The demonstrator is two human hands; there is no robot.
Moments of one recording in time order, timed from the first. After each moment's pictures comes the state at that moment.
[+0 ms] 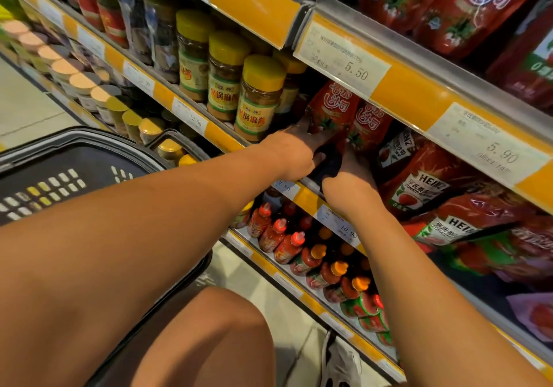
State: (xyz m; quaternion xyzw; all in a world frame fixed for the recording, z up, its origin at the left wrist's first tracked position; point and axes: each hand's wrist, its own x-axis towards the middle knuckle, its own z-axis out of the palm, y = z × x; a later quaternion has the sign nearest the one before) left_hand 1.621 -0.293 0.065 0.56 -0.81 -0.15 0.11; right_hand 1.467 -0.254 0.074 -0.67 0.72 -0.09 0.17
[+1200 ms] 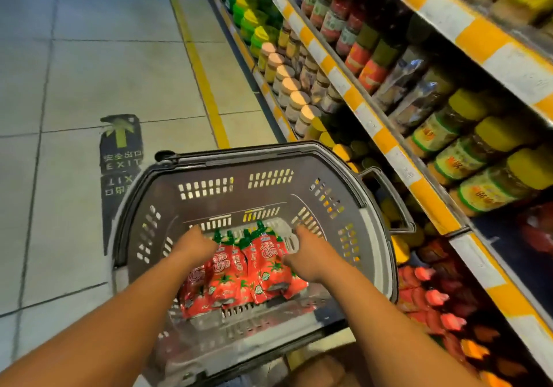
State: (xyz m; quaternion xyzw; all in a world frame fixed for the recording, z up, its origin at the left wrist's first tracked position) left_hand 1.979 0.080 -0.131 0.88 -0.12 -0.40 0.23; right_hand 1.783 -0.081 -0.010 -0.84 0.40 0.23 0.30
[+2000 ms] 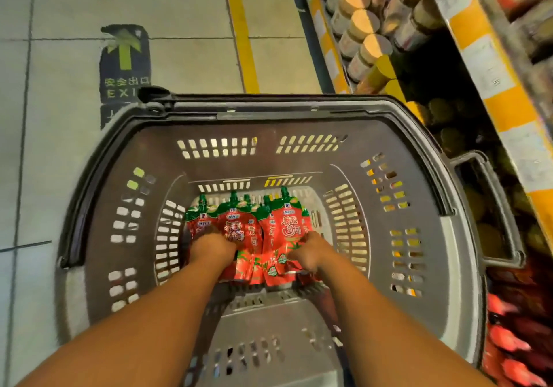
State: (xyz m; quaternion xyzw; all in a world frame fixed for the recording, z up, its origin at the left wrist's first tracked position) left_hand 1.938 0.061 -0.257 0.89 -0.06 -0.45 0.05; right_hand 1.814 -0.113 -0.183 -0.71 0.48 0.31 0.41
